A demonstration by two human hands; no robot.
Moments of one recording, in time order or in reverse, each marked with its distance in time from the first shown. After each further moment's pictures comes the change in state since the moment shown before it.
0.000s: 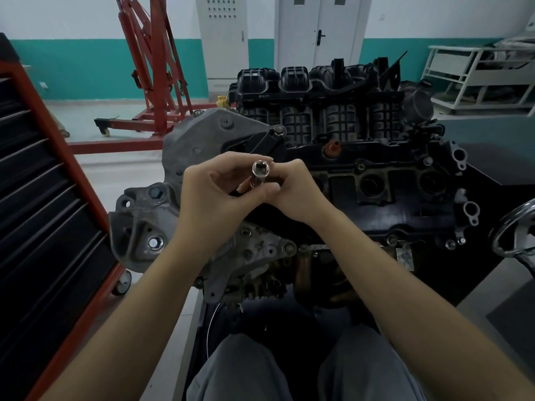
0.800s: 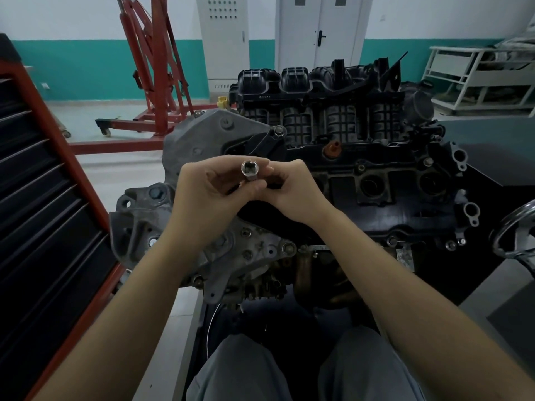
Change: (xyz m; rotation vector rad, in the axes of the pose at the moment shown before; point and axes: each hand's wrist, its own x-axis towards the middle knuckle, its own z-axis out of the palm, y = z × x) left_hand 0.003 -0.002 -0.009 0.048 -0.060 -0.021; right_hand -0.001 0.002 0.000 -0.008 0.018 -0.019
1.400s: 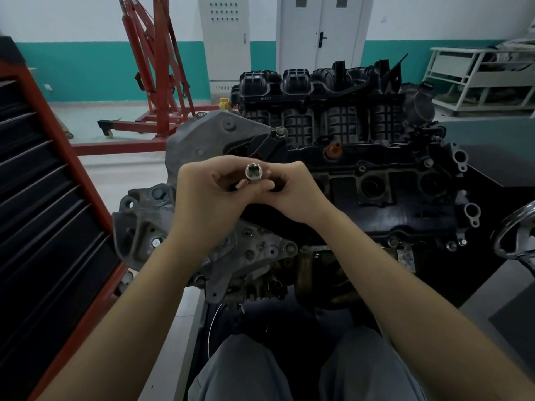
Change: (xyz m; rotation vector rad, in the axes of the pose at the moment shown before) left_hand 0.000 0.005 0.003 0.131 0.078 0.070; right_hand 0.001 0.001 0.000 0.011 -0.051 -0.028
